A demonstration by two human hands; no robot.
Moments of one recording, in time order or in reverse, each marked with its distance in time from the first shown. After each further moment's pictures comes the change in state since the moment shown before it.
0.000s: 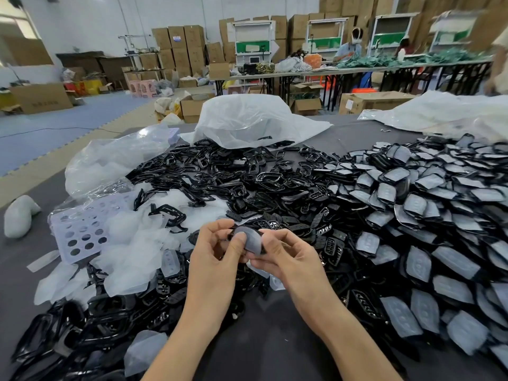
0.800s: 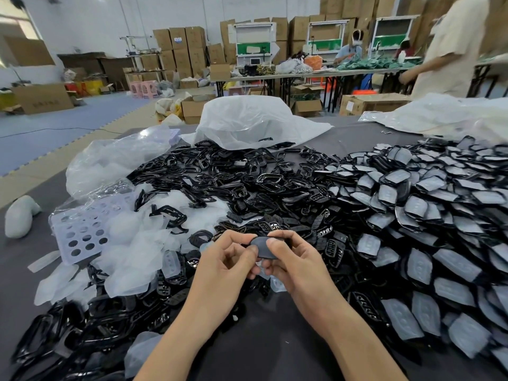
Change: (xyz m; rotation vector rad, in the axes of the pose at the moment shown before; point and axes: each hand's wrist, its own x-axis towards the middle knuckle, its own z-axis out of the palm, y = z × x) left_hand -0.002 0.004 -0.005 0.045 -0.283 -0.019; right_hand 0.008 0.004 -0.010 -0.002 0.057 0.053
